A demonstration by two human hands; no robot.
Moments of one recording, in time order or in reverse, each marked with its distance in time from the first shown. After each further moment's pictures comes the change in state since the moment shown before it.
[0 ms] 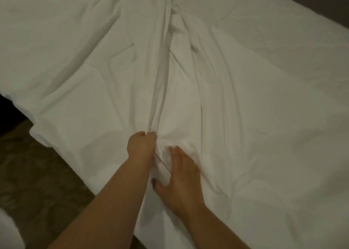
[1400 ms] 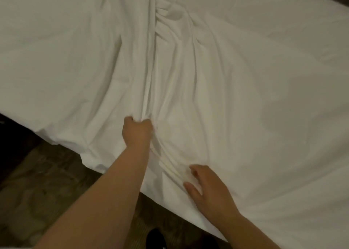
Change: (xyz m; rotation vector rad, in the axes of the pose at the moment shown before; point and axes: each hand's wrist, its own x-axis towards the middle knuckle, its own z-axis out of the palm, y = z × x) left_hand 0.124 0.039 -0.131 0.105 0.035 0.201; right_hand 0.002 -0.109 0.065 0.223 0.076 0.072
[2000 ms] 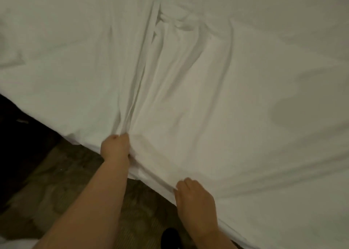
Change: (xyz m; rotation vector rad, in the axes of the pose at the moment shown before) left_hand 0.050 -0.015 -0.089 0.057 0.087 -0.252; right_hand 0.016 -0.067 0.071 -0.367 0.201 -0.183
